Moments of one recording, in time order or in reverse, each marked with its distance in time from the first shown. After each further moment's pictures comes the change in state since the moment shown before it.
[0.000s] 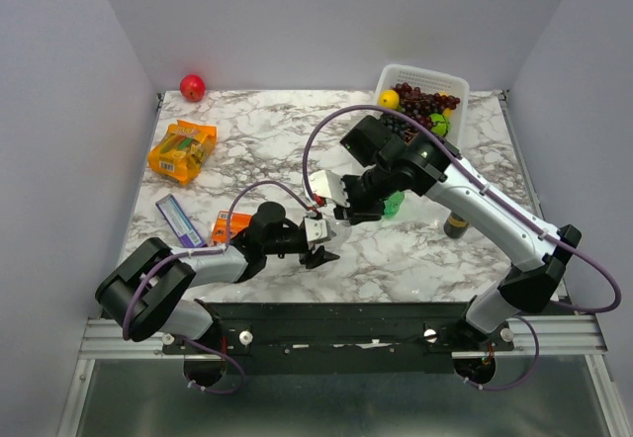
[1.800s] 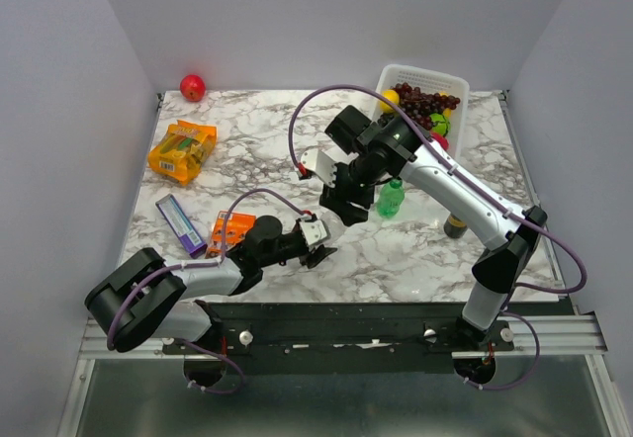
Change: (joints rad) left arm -0.091 -0.076 -0.108 0.128 -0.340 -0.071; right arm -0.063 0.182 0.138 -0.063 0.039 0.327
